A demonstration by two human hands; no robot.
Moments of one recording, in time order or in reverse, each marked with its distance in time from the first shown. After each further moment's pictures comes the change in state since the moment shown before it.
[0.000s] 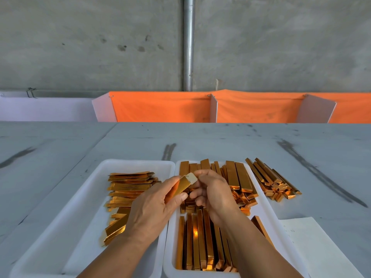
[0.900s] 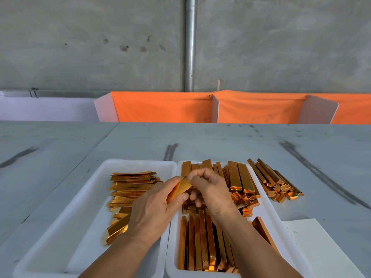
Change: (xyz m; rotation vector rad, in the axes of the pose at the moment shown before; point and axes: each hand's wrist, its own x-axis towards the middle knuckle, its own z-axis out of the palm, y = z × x) left_hand 0.001 0.001 -0.001 0.090 0.021 0.006; right_hand 0.003 0.009 0.002 -0.122 -0.077 -0.186
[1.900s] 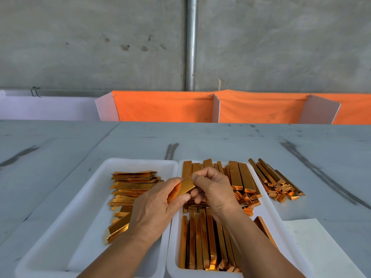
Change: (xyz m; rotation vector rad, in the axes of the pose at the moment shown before) left_hand -0.001 0.001 -0.002 -0.005 -0.006 0.019; right_hand 0.001 -0.006 -0.002 0.049 0.021 0.035
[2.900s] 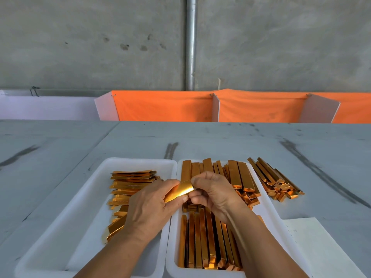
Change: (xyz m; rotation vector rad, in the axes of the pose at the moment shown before) left_hand -0.002 0.001 -0.008 0.047 0.021 0.008; right_hand -0.001 -0.011 -0.006 0.104 -0.041 0.280
